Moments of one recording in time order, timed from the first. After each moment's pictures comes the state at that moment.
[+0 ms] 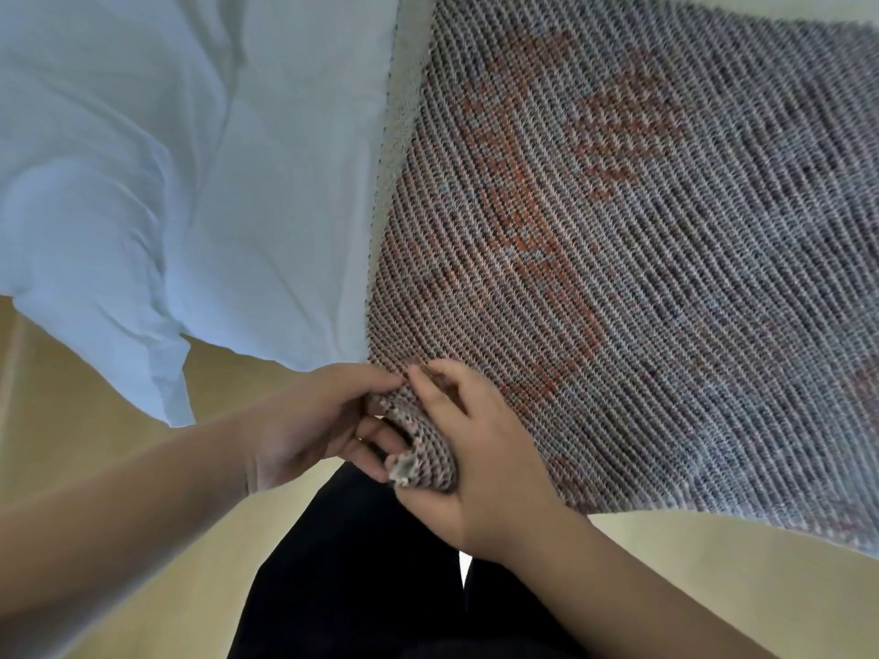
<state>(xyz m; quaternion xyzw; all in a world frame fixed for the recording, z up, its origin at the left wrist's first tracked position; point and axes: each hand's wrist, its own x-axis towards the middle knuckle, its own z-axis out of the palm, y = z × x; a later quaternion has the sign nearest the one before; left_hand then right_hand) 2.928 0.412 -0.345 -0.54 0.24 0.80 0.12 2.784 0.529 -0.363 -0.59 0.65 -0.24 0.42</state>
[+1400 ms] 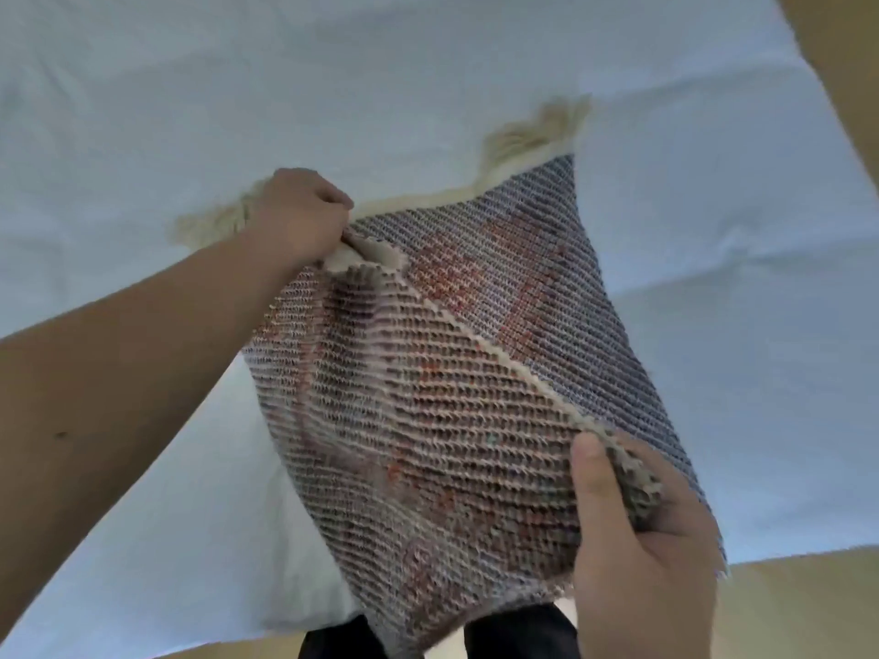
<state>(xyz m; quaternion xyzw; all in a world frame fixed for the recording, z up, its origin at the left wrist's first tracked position) 2.425 0.346 -0.307 -0.48 0.84 0.25 0.00 2.452 0.675 -0.265 0.08 0.77 -0.60 0.18</state>
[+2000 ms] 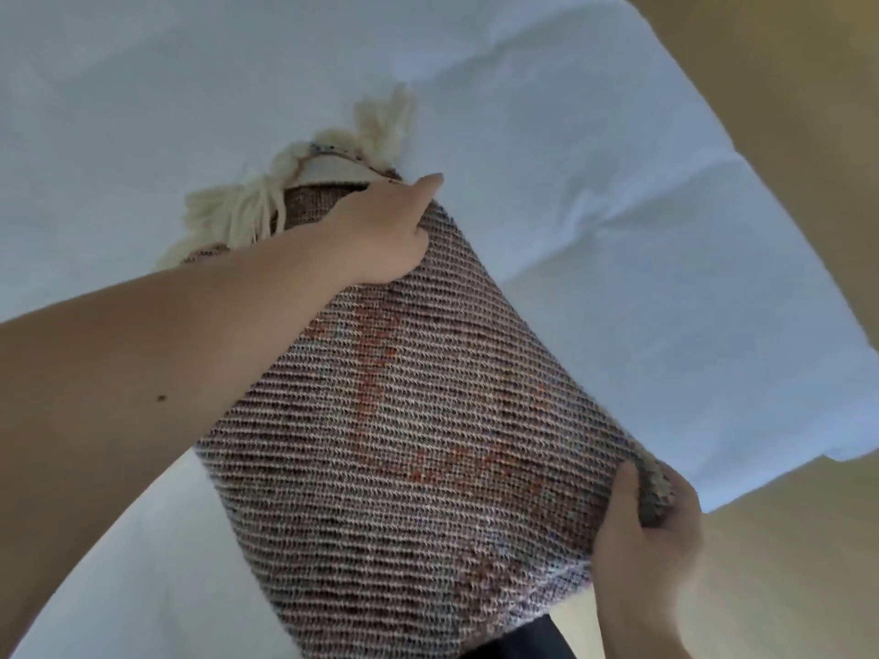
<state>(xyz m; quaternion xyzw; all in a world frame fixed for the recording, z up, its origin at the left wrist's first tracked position) 2.233 0.465 -0.360 -0.08 0.96 0.12 0.24 2.375 0.777 -0.397 0.34 0.82 -0.46 0.08</state>
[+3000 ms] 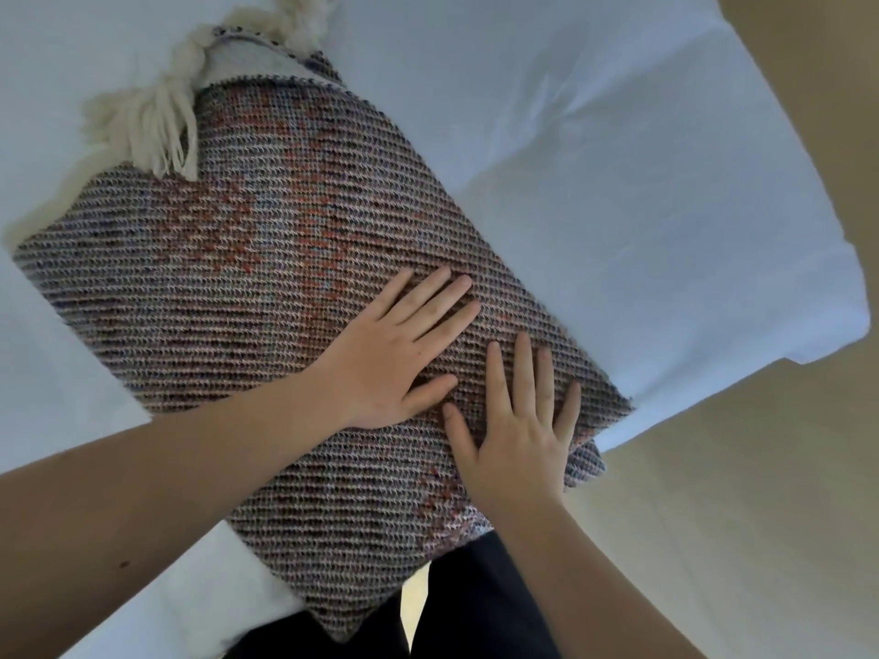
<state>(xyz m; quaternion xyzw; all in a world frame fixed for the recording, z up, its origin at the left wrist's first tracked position) 2.383 0.566 -0.431 0.20 0.97 0.04 0.17 2.411 0.763 -0.446 -0.15 0.97 -0.10 0.15</state>
